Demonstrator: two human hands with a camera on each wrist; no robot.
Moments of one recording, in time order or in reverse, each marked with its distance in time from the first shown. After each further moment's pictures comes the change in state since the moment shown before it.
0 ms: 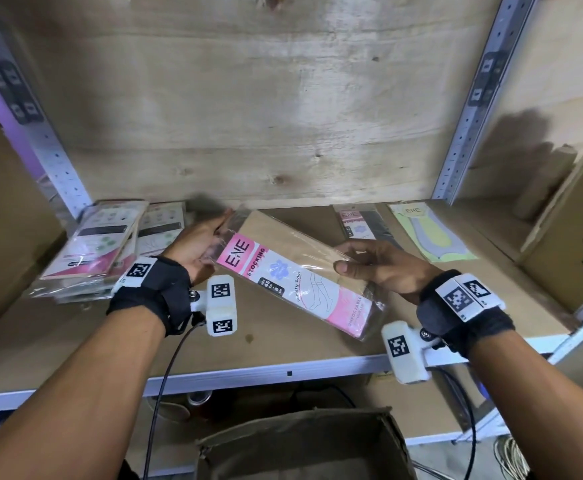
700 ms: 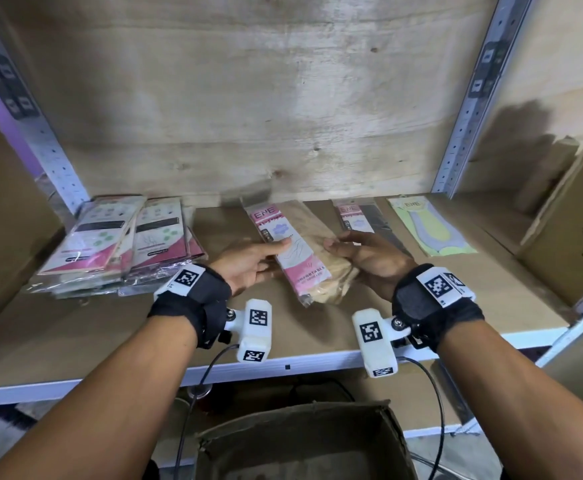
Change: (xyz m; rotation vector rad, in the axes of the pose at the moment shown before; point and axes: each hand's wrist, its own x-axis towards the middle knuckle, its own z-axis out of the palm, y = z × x) left_hand -0.022 -0.019 0.067 -0.183 -0.349 -0.146; right_hand 0.015 -0.006 0.025 0.417 0.282 0.172
